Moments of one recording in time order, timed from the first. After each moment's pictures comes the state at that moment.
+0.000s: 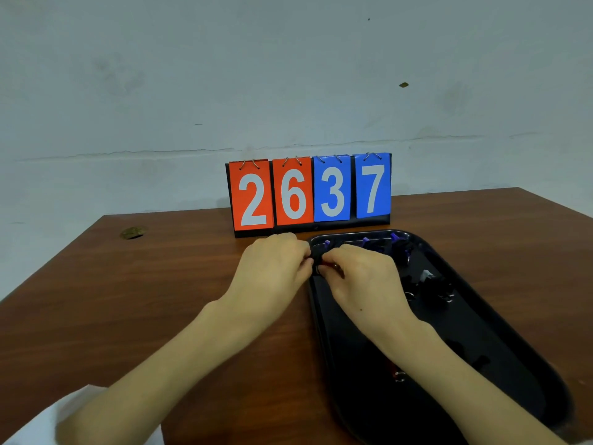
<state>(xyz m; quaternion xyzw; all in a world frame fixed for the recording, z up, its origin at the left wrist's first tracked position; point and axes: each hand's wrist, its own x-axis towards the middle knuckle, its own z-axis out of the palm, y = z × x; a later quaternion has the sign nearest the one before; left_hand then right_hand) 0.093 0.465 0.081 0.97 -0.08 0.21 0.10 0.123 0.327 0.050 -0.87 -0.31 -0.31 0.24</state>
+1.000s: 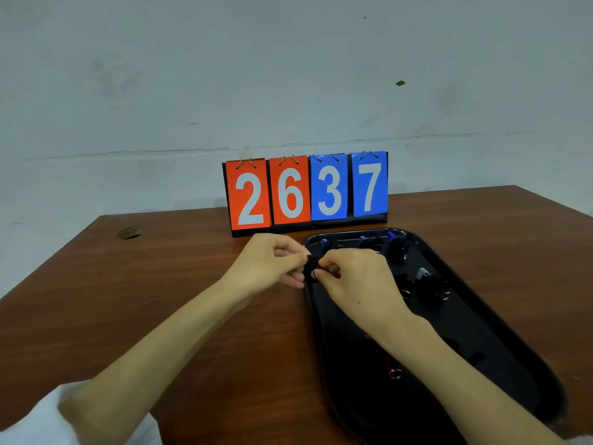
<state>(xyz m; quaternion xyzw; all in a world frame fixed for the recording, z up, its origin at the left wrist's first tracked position) 0.114 0.483 0.072 0.83 -0.01 0.03 0.56 0.125 0.326 0.055 -0.92 -0.25 -0.17 0.24</state>
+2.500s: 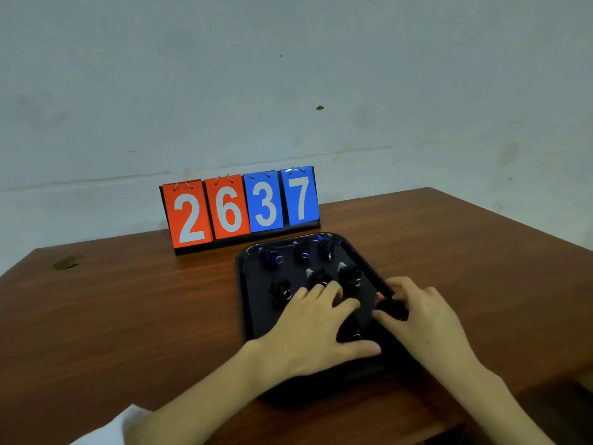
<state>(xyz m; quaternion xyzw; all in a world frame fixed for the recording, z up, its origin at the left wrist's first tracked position) 0.076 0.336 0.024 0.95 -0.30 0.13 0.02 0.074 0.143 0.013 -0.95 -0.06 -0.21 0.23</state>
